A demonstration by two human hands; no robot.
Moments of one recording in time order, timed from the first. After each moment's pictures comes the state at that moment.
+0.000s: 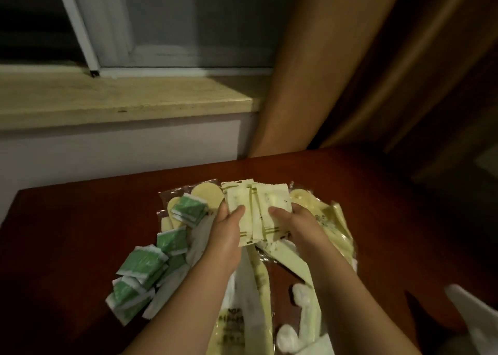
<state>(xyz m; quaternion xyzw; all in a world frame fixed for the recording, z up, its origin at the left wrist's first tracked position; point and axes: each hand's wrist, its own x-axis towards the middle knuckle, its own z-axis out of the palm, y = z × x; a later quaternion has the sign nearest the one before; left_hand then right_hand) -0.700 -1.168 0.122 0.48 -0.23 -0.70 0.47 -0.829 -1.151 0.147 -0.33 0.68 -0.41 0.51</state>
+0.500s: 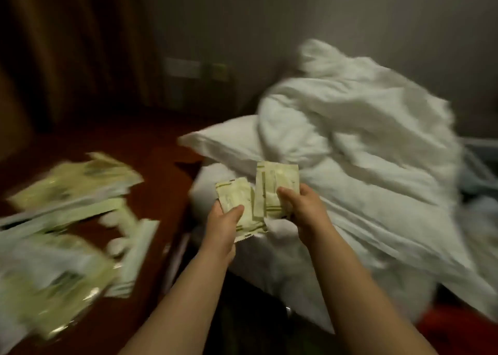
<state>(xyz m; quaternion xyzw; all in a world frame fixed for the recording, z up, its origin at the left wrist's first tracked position) -0.772 -0.805 0.147 0.26 -0.49 -0.83 0.09 -0.823 -0.679 0.188 0.05 0.70 -0.70 0.13</state>
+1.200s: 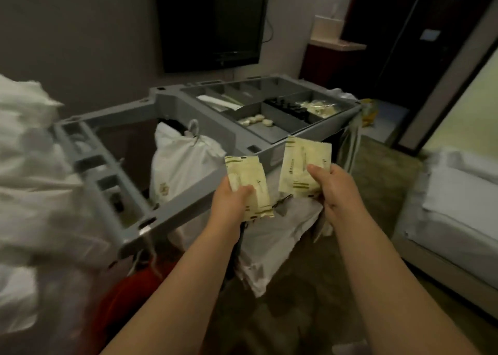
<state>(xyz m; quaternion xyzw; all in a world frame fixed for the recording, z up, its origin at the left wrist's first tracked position) -0.719 -0.049 0.211 -0.08 -0.61 -0.75 -0.25 -0.628 0.088 0.248 0.36 0.61 -0.63 -0.32</state>
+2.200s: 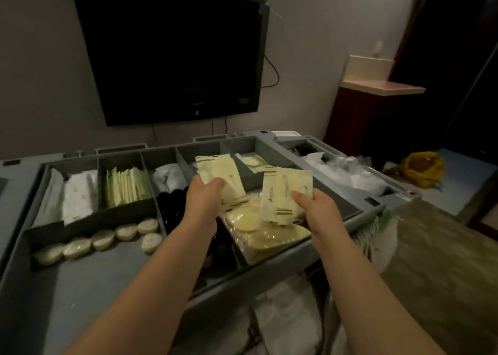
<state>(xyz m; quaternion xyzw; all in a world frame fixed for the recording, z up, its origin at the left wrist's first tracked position) -0.959 0.490 0.266 0.03 -0.62 -0.78 -0.07 -0.870 0.644 0.261 0.26 0.66 -0.67 -0.21</state>
